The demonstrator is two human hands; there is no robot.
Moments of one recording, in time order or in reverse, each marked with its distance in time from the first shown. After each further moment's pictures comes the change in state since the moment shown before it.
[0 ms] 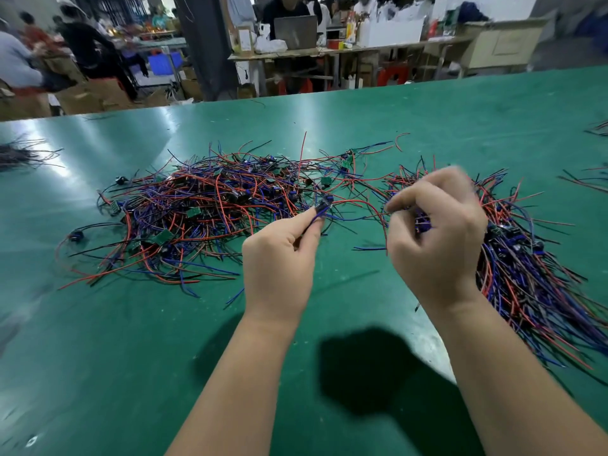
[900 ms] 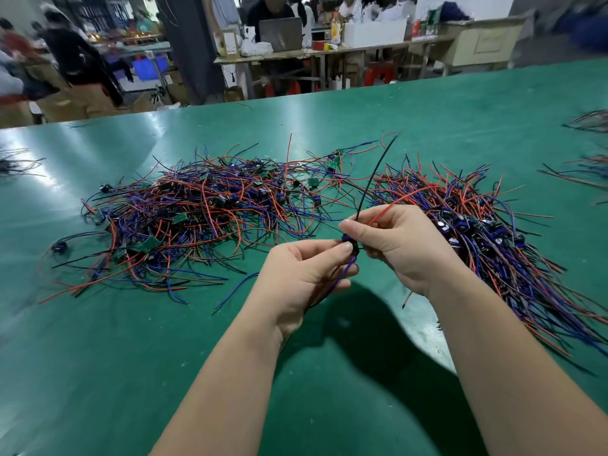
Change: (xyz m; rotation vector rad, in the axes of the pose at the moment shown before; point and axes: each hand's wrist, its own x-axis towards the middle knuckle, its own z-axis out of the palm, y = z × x) left_hand -0.004 0.021 0.008 -0.840 -0.571 -0.911; right_hand 0.002 0.017 0.008 0.740 -0.542 0.824
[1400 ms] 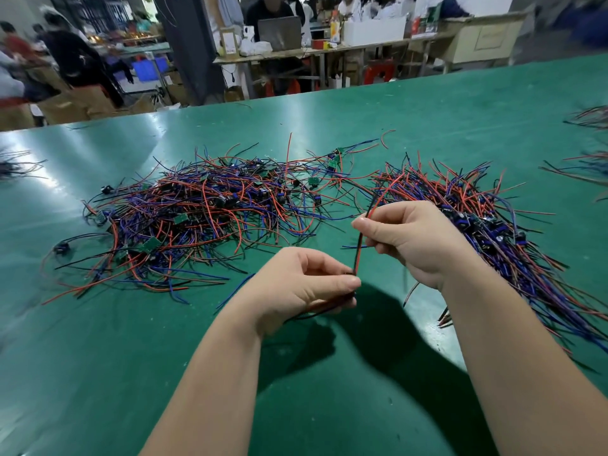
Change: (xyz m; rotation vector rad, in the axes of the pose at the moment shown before) left_hand -0.003 0.004 -0.019 0.290 -0.214 -0.094; right_hand 0.000 -0.006 -0.012 -0.075 0.044 0.055
